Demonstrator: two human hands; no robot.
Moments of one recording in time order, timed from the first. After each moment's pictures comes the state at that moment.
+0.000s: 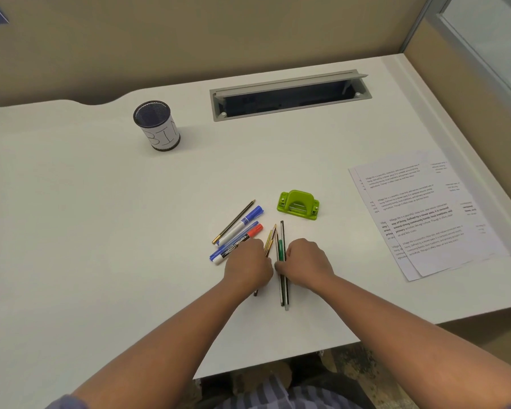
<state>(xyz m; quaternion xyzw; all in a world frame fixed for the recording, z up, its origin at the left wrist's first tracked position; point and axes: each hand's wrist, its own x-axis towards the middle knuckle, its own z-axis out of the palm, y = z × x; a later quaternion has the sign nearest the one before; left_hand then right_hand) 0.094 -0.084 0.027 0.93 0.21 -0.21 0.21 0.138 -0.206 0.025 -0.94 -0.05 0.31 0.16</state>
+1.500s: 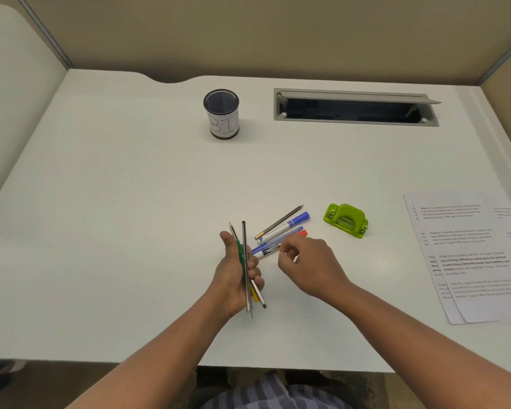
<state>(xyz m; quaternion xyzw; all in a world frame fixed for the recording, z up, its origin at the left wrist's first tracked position) 0.023 -0.007 0.033 0.27 0.48 -0.02 0.83 0.116 -0.148 0.069 -0.90 -0.25 0.22 0.28</state>
